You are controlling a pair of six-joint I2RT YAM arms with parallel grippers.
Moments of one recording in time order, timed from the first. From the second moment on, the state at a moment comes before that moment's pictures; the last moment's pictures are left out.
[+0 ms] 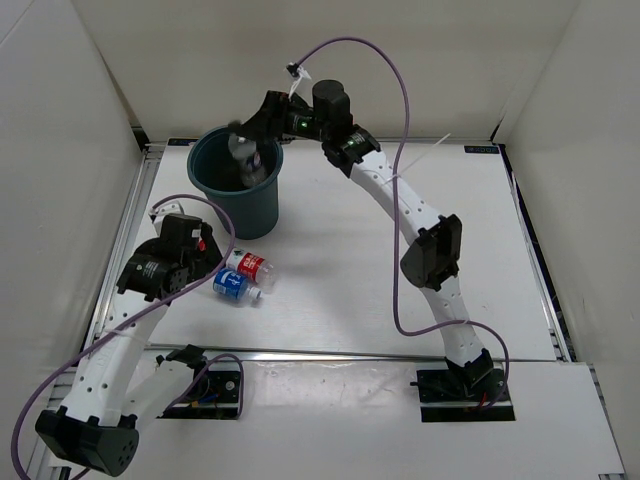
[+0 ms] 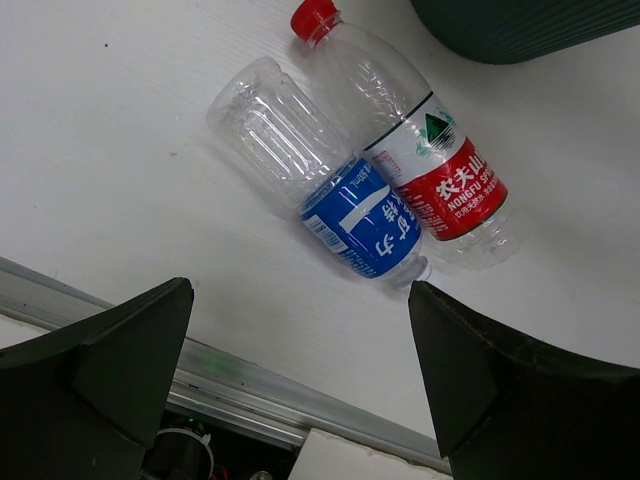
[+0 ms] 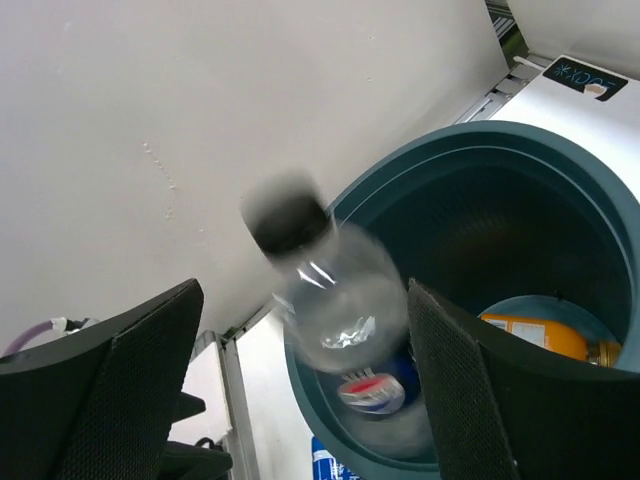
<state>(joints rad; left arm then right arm) -0.28 0.89 1.00 -1.01 -0.38 -0.56 0.68 2.31 2.48 -0.19 -0.54 0.66</state>
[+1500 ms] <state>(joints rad) 0.17 0.98 0.47 -0.47 0.01 -1.18 0.48 1.61 1.92 -0.54 -0.24 0.32</state>
